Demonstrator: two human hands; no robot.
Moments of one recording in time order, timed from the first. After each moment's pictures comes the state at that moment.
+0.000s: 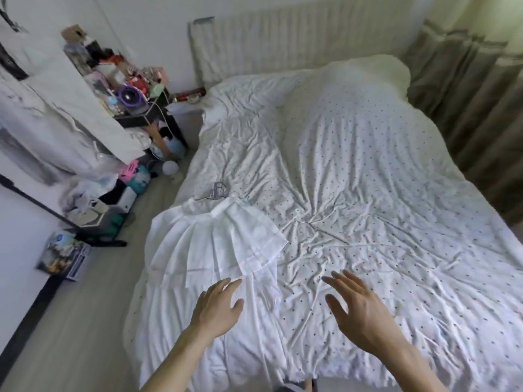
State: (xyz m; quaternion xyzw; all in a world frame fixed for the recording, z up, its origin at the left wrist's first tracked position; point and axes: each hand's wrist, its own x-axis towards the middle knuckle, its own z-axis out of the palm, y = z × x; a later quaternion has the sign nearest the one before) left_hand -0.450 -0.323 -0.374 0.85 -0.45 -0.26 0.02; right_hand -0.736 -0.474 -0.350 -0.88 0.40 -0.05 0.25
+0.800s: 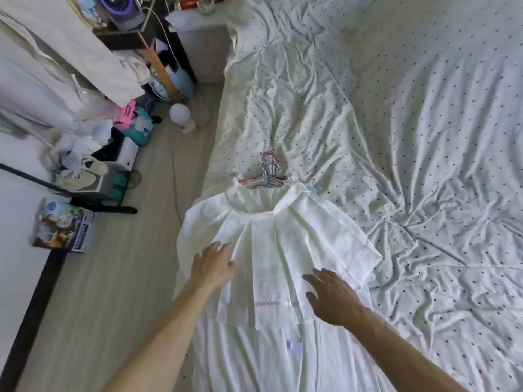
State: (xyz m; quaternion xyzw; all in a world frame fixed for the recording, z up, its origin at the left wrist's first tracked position) left_hand -0.040 -0.398 -0.507 0.85 -0.40 -0.32 -0.11; right_hand -0.320 -0.512 -0.508 -0.85 0.35 0.24 0.31
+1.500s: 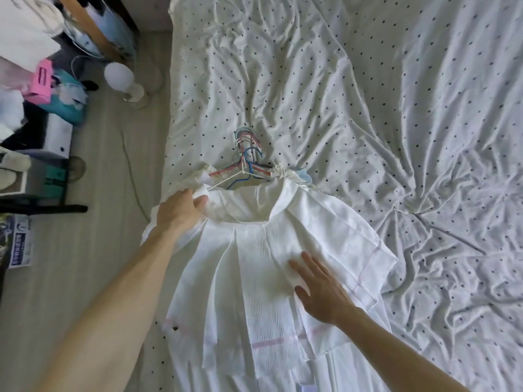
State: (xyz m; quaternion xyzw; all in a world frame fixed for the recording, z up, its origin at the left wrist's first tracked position) left_hand 0.104 -0.549 -0.619 0.88 -0.38 -0.26 -0.05; right_hand -0.268 -0.550 -0.625 -0.80 0.42 0.22 0.38
